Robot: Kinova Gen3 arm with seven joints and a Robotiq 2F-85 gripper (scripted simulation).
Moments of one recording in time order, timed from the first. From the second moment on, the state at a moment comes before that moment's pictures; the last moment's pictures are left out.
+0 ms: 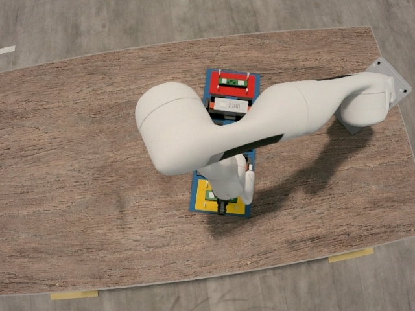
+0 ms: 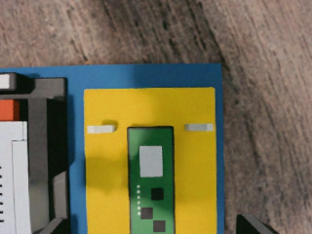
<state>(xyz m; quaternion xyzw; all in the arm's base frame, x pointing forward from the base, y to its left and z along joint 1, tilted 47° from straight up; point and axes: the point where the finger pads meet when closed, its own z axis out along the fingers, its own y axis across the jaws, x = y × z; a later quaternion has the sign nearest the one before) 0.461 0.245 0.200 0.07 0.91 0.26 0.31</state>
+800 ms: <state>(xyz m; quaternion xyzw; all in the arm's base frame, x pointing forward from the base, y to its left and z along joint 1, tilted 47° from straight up) 0.474 0.254 0.185 0.07 0.91 0.26 0.31</state>
